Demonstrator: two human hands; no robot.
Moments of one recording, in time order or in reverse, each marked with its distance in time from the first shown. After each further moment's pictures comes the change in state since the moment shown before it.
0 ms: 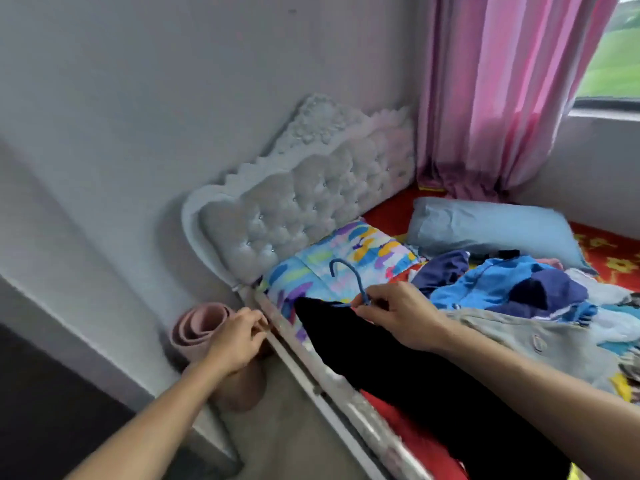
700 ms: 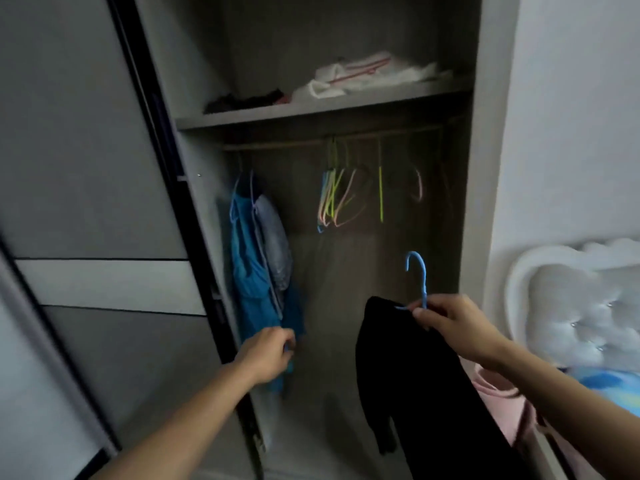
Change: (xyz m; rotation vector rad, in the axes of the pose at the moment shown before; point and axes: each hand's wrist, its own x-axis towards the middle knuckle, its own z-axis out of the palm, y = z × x) left_hand -0.433 -0.350 -0.280 0.228 0.223 -0.733; right_hand 0.076 -0.453 0.342 0.281 -0.428 -0.409
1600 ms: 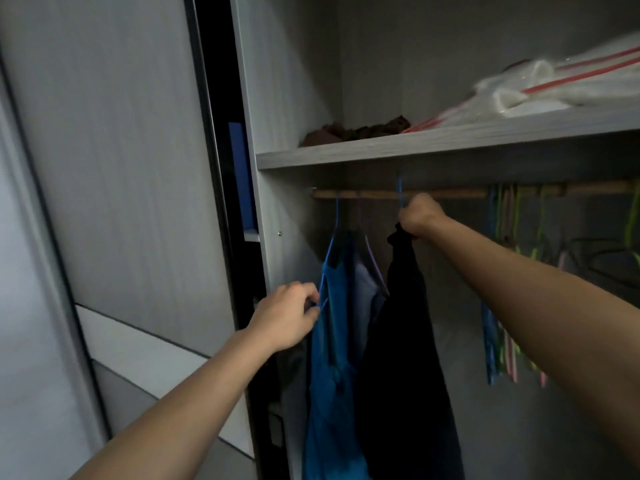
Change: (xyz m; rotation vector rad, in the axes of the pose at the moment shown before) left_hand 0.281 -0.214 -0.174 -0.001 0.431 -0.124; right_hand 0.567 -0.214 0.150 -0.219 0.214 -0.082
